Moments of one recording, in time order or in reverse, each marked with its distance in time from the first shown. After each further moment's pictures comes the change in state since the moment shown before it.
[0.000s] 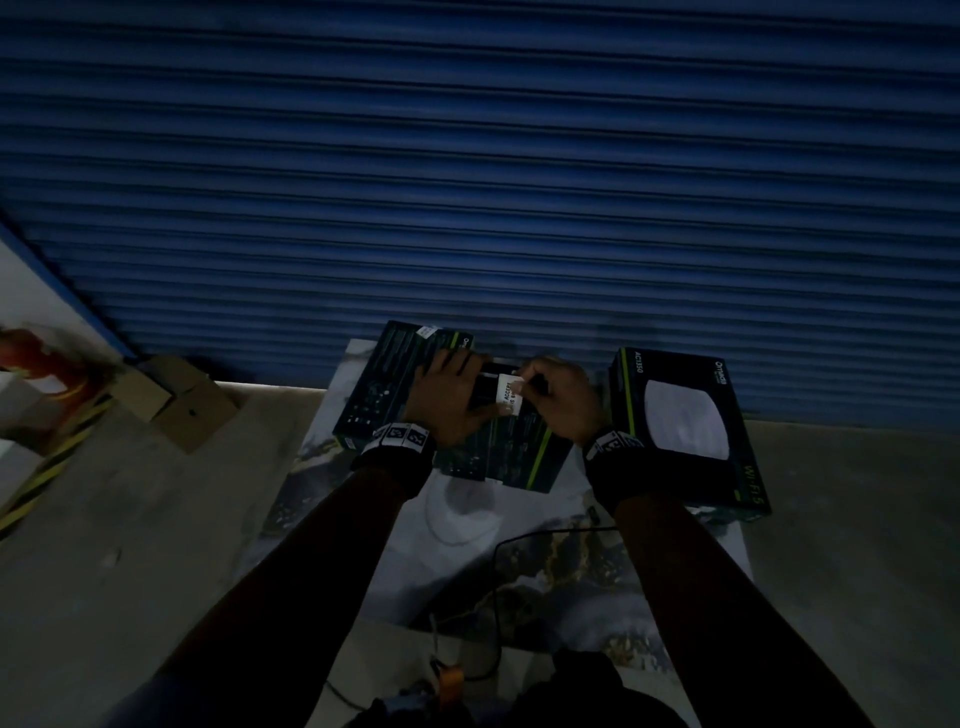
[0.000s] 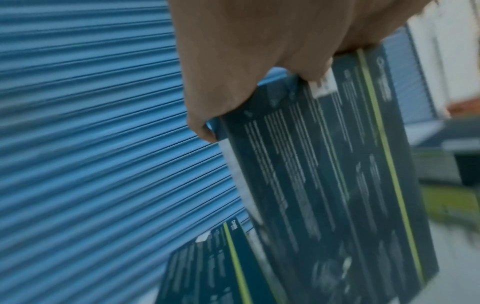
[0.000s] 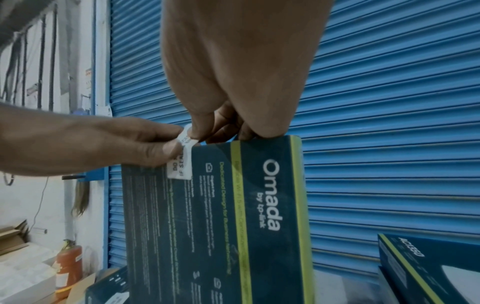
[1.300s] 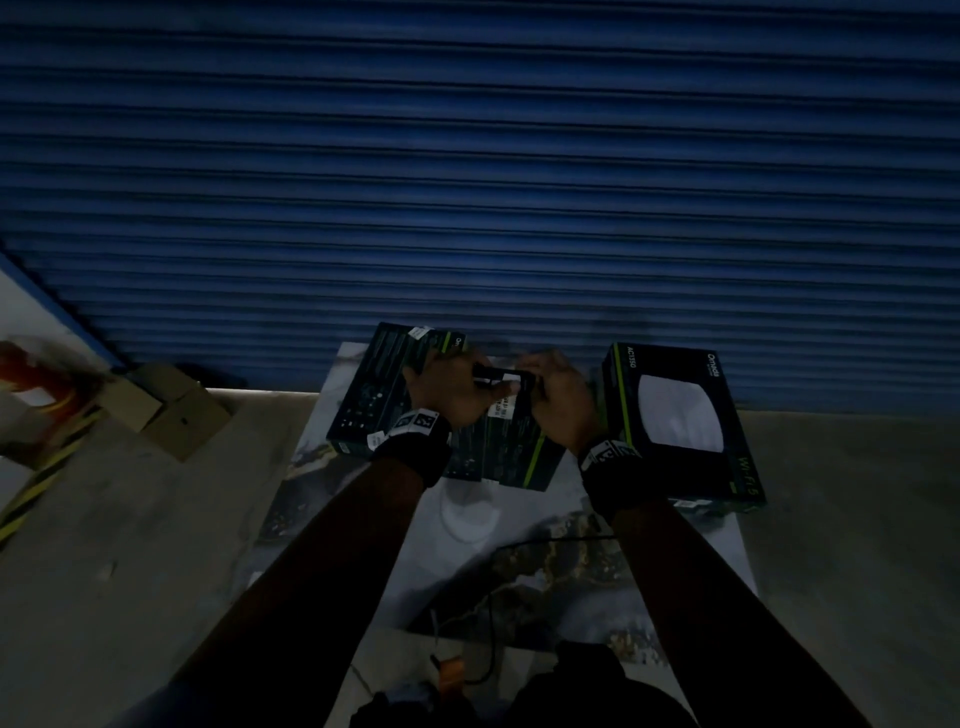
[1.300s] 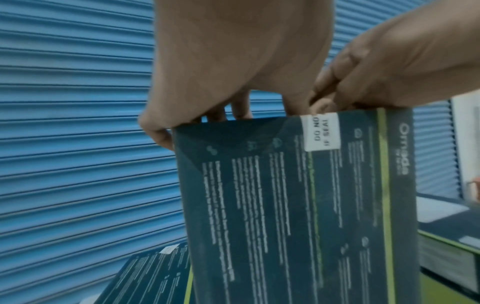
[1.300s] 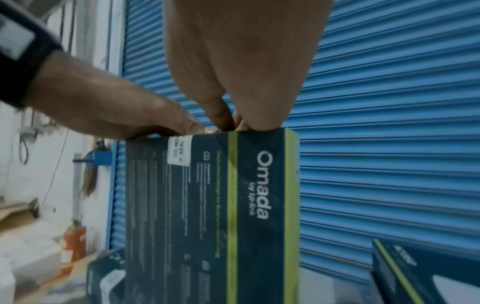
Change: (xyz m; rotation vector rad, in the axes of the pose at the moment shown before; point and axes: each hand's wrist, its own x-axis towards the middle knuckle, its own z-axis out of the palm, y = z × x) left_hand 0.022 0.026 -0.020 -0.109 -0.181 -0.281; right_hand -0.009 0.001 0.001 -0.032 0.094 -0.026
